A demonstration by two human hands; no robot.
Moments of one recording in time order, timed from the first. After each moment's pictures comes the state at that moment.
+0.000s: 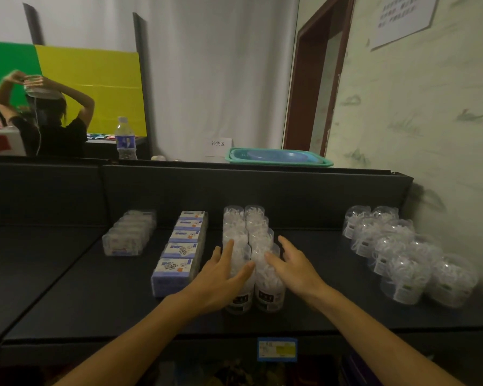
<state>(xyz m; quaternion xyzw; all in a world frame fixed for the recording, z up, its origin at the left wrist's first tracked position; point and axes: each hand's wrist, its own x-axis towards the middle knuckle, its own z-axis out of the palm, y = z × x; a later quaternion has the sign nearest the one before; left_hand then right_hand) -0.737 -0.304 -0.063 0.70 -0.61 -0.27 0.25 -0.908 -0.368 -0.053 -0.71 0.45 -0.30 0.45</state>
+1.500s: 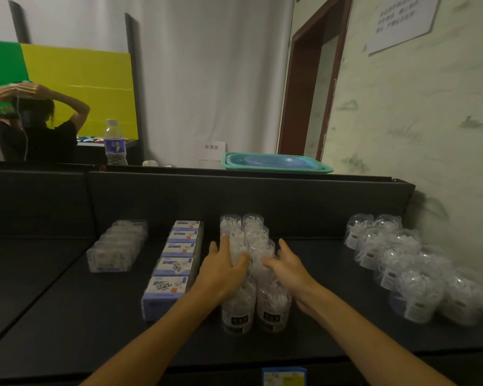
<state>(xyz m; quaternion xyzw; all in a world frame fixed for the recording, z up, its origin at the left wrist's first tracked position) -0.733 -0.357 -0.058 0.72 -0.55 -0.23 0.36 -0.881 -0.414 -0.064 -0.61 0.47 -0.32 0.55</state>
